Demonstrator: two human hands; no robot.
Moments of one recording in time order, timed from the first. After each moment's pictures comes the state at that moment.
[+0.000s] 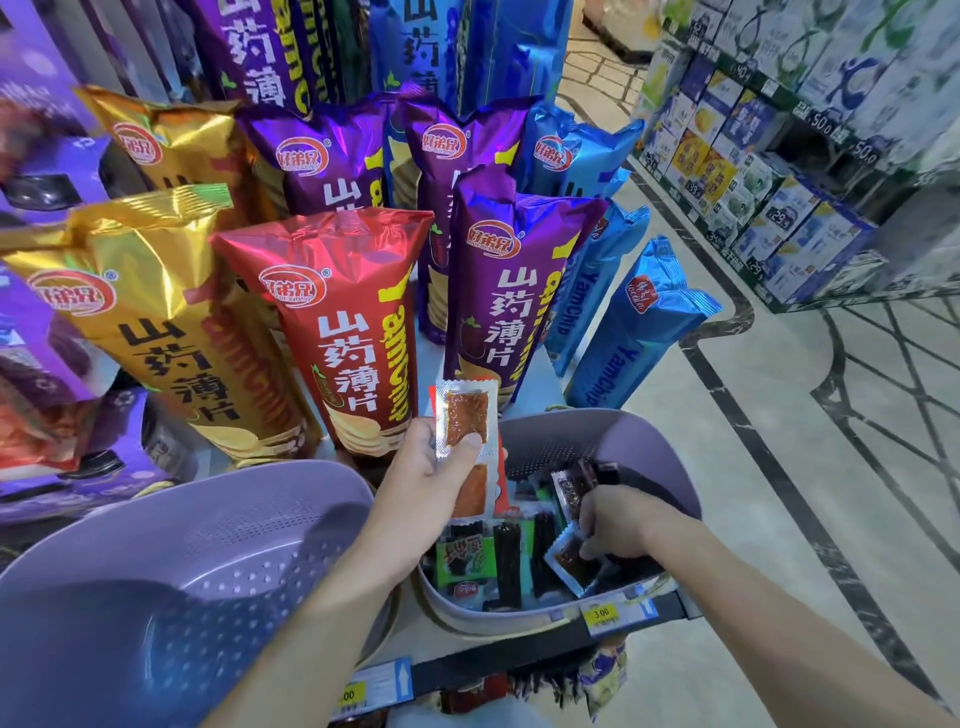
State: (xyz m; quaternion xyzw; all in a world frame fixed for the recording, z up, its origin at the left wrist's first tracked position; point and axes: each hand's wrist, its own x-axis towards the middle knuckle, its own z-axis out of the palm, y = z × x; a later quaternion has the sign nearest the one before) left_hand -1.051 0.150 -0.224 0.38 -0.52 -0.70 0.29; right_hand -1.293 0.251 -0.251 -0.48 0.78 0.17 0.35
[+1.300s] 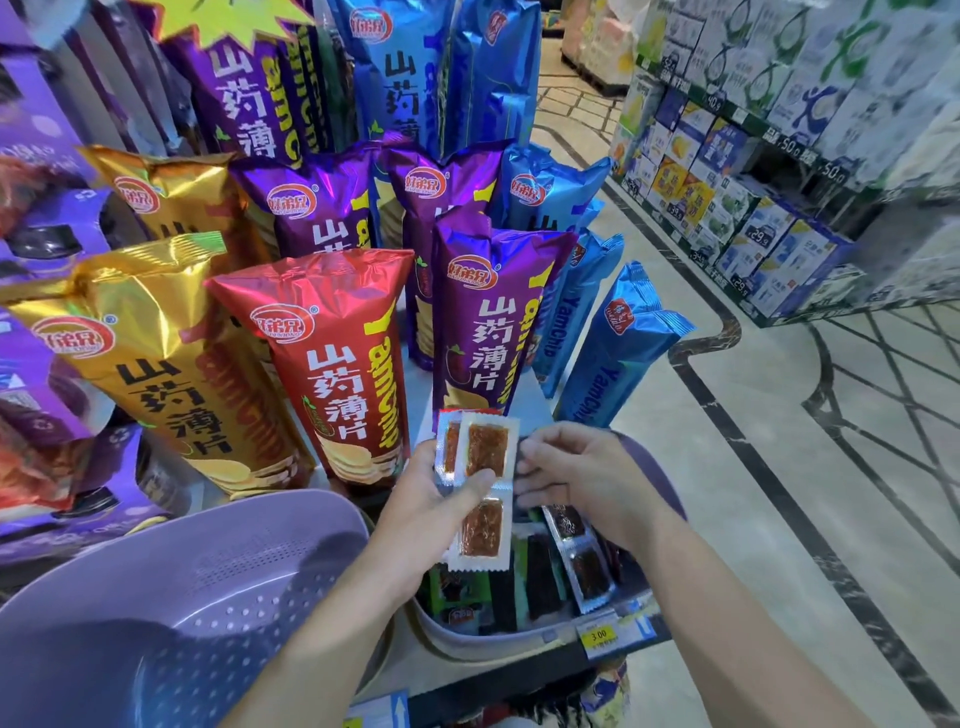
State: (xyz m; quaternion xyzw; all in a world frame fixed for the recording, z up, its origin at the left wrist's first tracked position) left_hand -1.061 0.152 -0.211 0.40 -0.54 -0.69 0.26; right_hand -1.254 0.230 -0.182 -0.27 0.62 -0.53 0.51
